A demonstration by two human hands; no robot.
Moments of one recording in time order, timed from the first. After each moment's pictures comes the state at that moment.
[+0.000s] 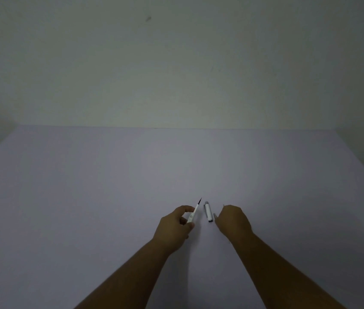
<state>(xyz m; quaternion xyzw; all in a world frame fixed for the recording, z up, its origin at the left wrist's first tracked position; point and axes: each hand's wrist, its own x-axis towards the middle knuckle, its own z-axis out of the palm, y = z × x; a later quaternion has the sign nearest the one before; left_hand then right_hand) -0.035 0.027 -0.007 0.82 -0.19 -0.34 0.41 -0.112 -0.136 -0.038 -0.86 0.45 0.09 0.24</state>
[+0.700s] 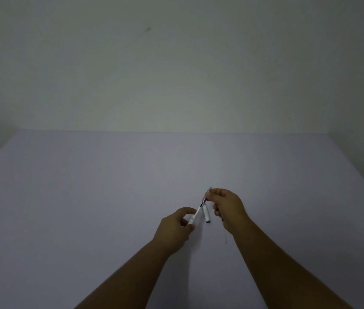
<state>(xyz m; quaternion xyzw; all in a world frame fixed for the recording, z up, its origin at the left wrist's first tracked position) -0.043 0.026 0.003 0.82 -0.21 -0.34 0.41 -0.099 -0.130 0.018 -0.58 0.44 -0.10 0.67</state>
